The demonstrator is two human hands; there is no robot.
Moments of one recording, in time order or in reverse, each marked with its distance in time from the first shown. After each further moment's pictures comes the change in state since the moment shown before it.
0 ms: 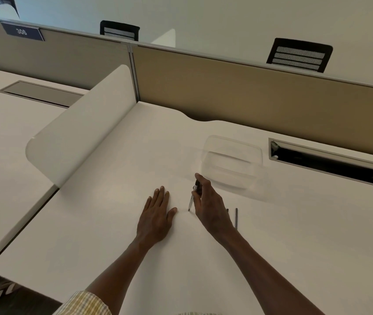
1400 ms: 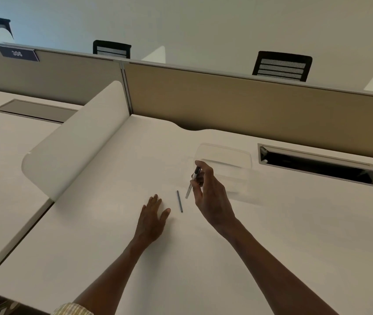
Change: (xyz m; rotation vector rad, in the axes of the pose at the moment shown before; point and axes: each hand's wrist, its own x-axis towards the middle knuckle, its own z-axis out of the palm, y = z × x) left_hand 0.010 0.011 -0.017 -0.350 0.010 -0.149; right_hand 0.025 -0.025 -0.049 0.027 0.126 -0.088
